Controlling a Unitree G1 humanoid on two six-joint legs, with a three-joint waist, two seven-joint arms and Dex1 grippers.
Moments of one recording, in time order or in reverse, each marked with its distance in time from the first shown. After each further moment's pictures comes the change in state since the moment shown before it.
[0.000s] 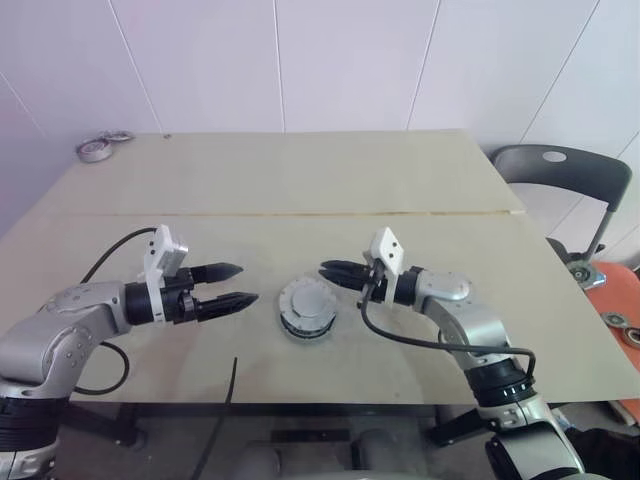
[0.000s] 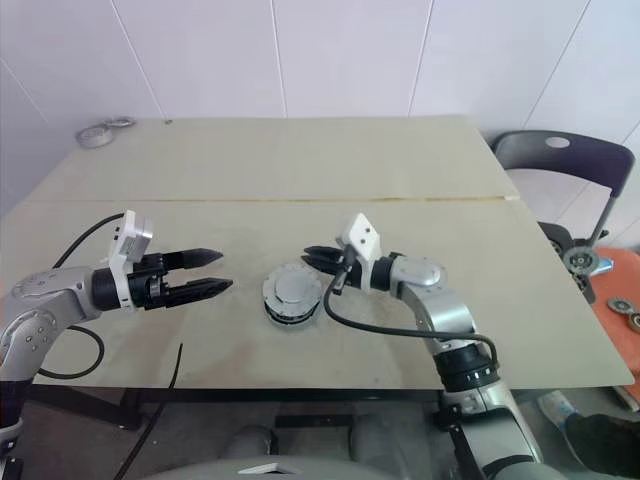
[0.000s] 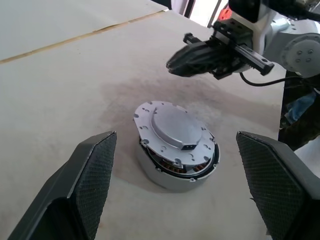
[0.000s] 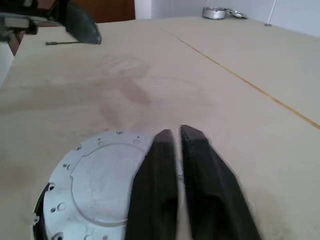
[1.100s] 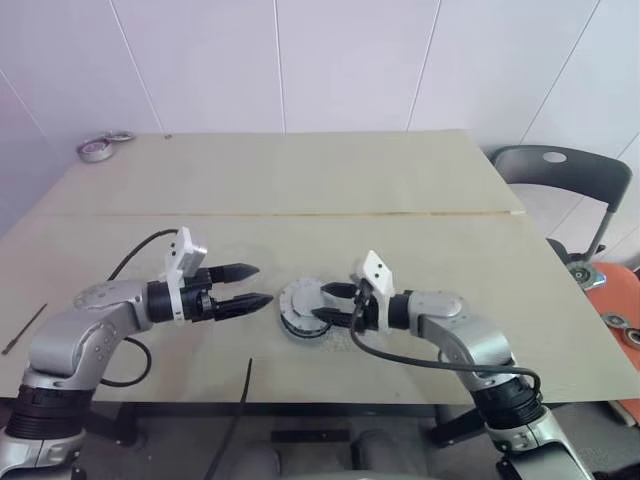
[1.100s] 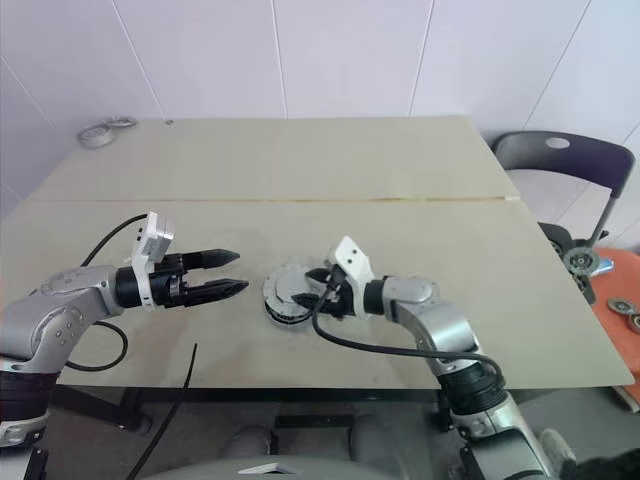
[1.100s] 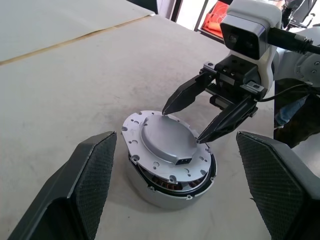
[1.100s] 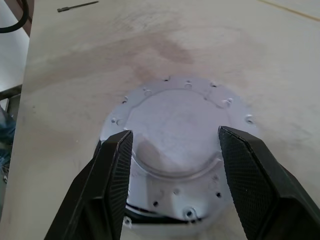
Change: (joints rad) left arm -0.039 -0.081 -0.065 0.032 0.058 -0.026 -0.022; right arm 0.065 -0.026 0.099 -0.165 0.044 0.305 -0.090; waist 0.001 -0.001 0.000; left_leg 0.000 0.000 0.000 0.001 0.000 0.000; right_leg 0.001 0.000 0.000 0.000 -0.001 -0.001
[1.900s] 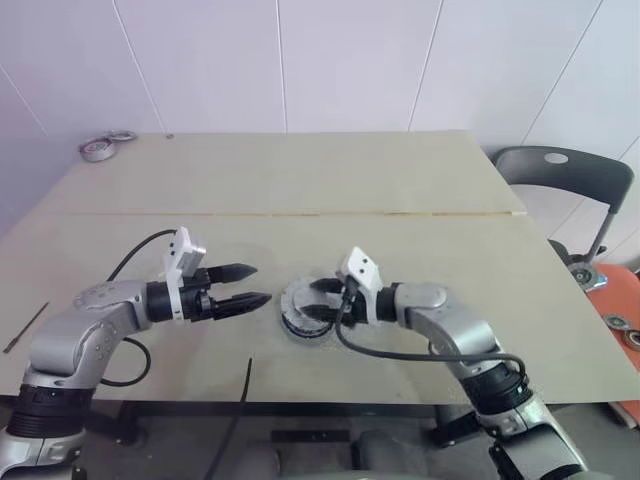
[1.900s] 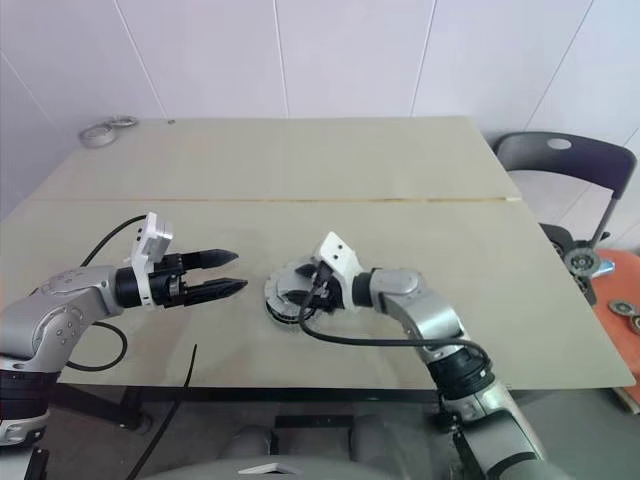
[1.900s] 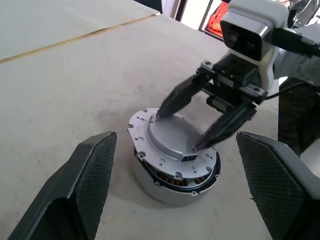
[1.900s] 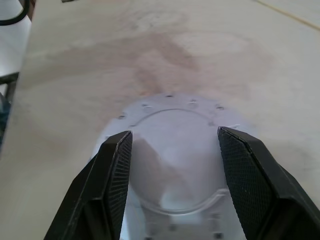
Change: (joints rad) left arm -0.011 -0.002 0.000 0.024 0.012 -0.009 -0.004; right arm -0.108 -0.009 0.058 0.099 -0.024 -0.062 0.030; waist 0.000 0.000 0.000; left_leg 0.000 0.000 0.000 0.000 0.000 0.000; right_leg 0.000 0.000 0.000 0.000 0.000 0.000
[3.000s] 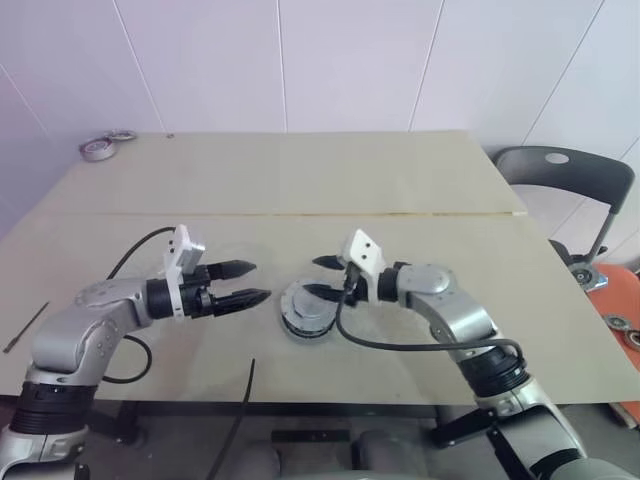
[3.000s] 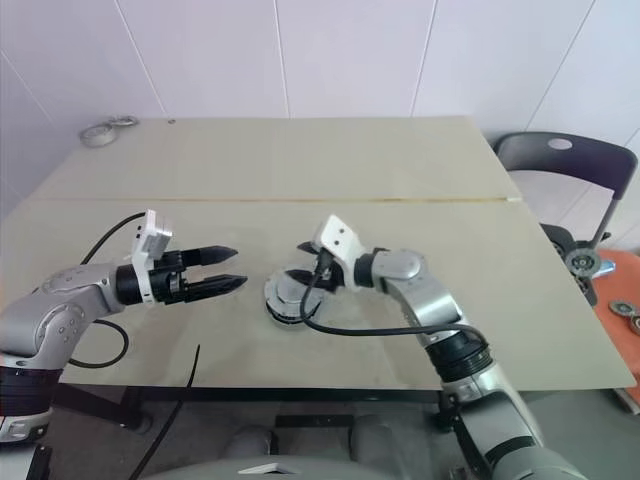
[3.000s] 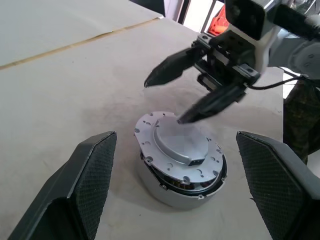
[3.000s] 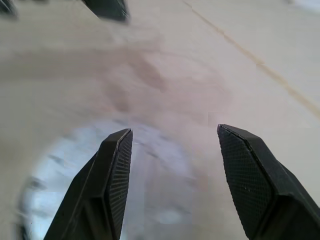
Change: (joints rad) left arm -0.016 -0.007 0.001 0.020 0.008 -0.018 -0.003; right arm -0.067 -0.028 -0.009 0.112 -0.103 -0.253 0.000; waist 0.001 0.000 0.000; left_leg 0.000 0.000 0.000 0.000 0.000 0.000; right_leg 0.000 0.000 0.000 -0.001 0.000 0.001
